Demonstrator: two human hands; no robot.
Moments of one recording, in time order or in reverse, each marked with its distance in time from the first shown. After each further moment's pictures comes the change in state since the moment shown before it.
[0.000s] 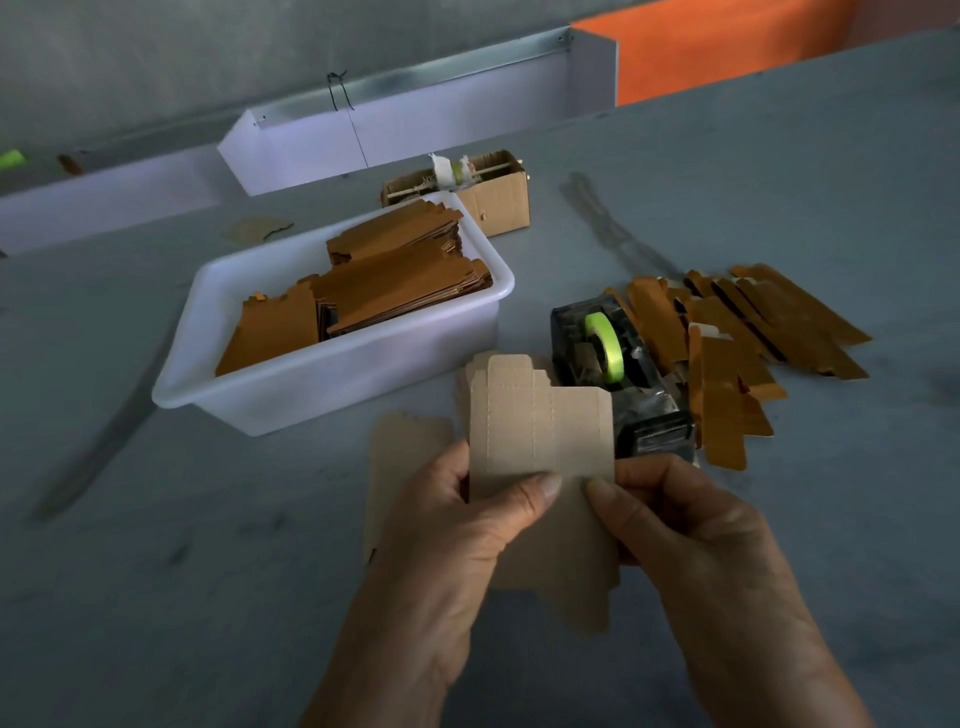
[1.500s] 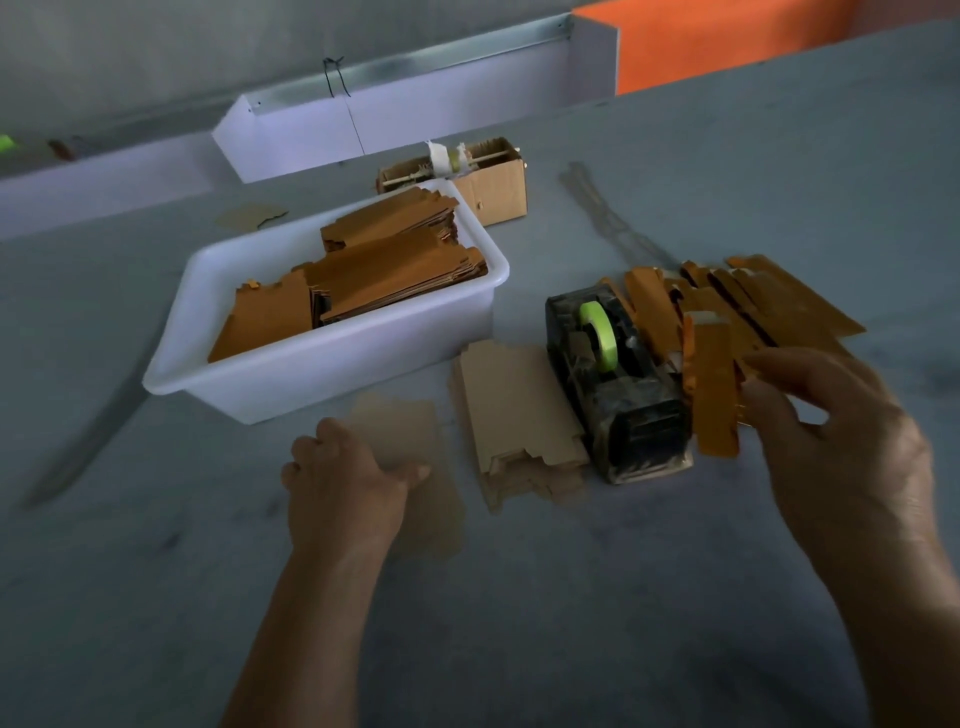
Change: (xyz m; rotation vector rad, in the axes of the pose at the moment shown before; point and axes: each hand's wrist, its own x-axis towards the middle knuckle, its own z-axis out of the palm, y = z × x) left_hand 0.057 -0.023 -0.055 1.109 0.502 -0.199; right_hand 0.048 -0.008 -0.075 -0.822 0.493 -0.347
